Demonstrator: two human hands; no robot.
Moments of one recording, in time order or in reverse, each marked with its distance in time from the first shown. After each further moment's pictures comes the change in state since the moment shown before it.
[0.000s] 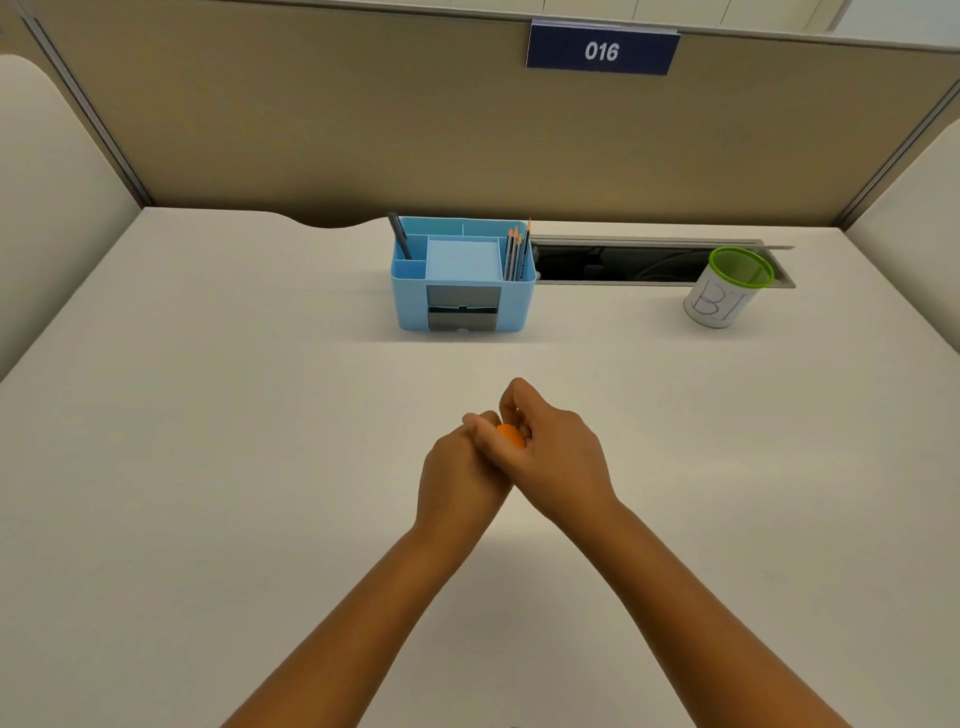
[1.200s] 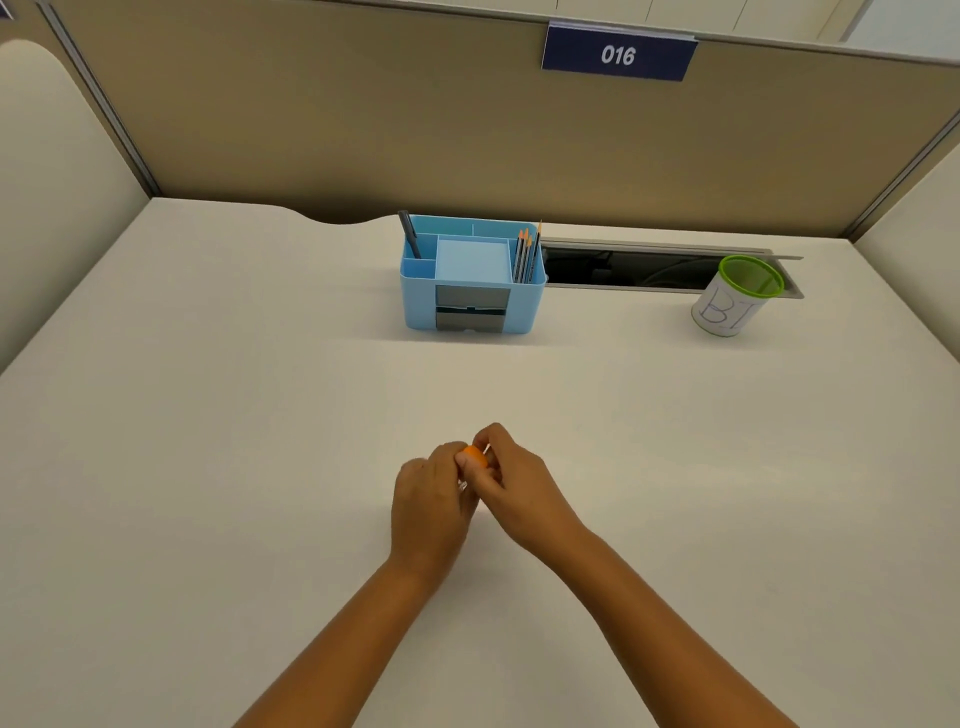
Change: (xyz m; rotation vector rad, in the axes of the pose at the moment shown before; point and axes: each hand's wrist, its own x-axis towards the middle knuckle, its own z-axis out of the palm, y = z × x) left_hand -0.020 -0.063 0.012 0.133 0.171 0.128; right_hand -0.009 0.021 0.048 0.222 -0.235 0.099
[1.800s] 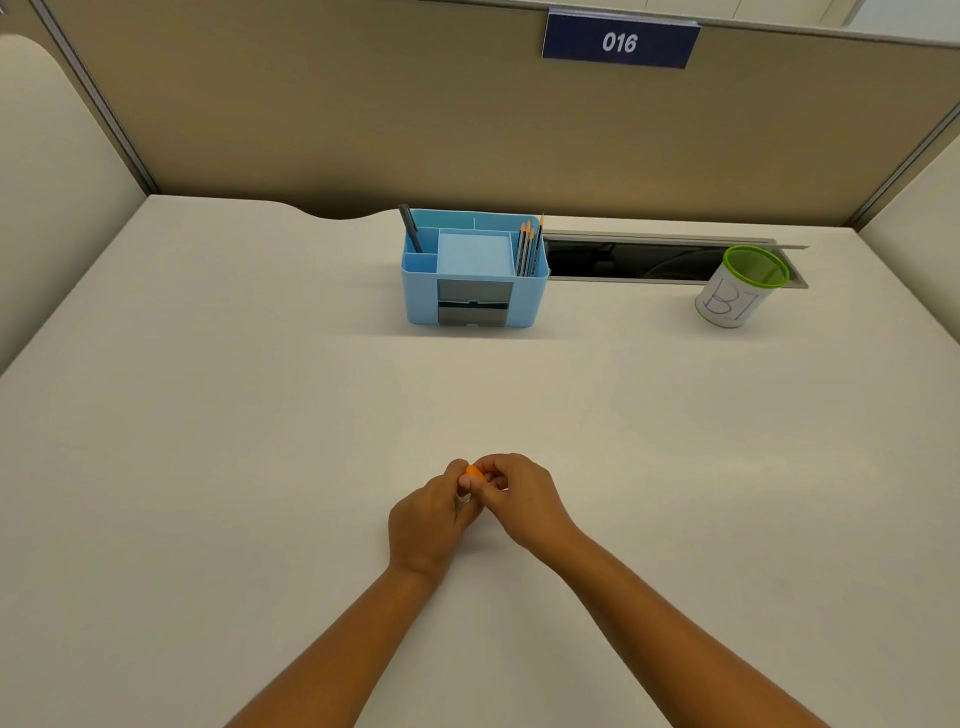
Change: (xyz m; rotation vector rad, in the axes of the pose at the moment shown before) left_hand -0.011 -0.032 0.013 0.090 -0.044 0.015; right_hand 0.005 0.022 0.020 0.037 0.003 0.165
